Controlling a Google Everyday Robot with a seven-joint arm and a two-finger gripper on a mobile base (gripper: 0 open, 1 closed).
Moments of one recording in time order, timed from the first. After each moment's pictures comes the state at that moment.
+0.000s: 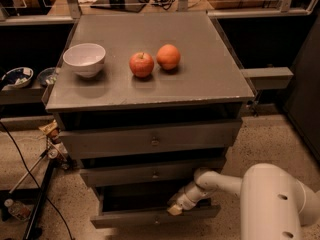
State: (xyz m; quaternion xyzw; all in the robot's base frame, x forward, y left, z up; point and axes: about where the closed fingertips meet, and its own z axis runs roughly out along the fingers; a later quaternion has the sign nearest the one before) arm 0.507 -0.047 0.215 -0.53 0.77 0.32 0.11
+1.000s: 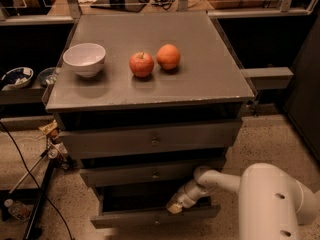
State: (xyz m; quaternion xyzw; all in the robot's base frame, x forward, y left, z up) arm 0.516 -0.048 0.215 -0.53 0.77 0.32 0.11
